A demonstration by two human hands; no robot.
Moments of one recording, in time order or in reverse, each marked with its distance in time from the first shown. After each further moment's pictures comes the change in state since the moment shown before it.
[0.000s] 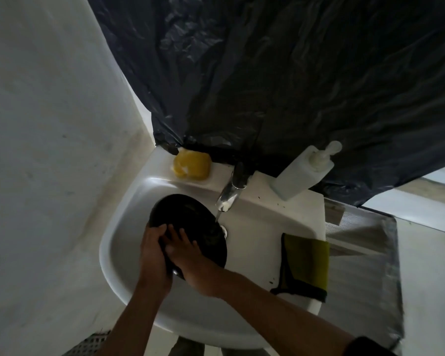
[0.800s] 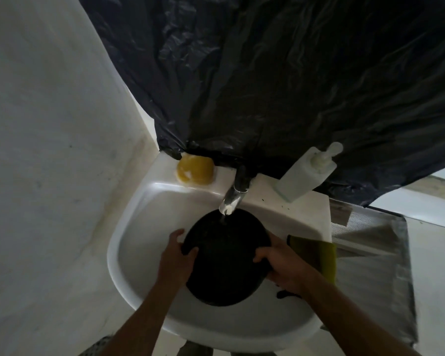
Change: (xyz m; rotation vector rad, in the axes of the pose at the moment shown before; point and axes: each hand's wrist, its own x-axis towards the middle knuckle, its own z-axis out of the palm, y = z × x) left_hand 0.054 -0.036 -0.022 1.038 -0.067 0.263; right_hand -0.101 0.097 -0.055 1.403 0.317 0.463
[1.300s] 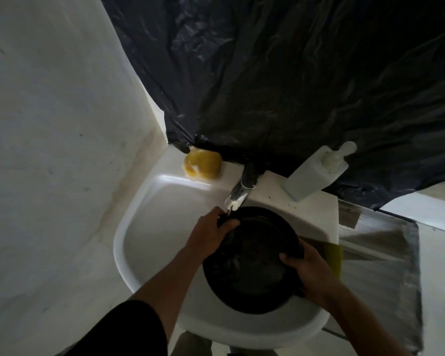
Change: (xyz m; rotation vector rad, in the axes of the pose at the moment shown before) left_hand 0.021 0.065 0.032 0.198 -0.184 0.196; right_hand -0.032 0.008 -0.041 -0.121 0.172 -0.159
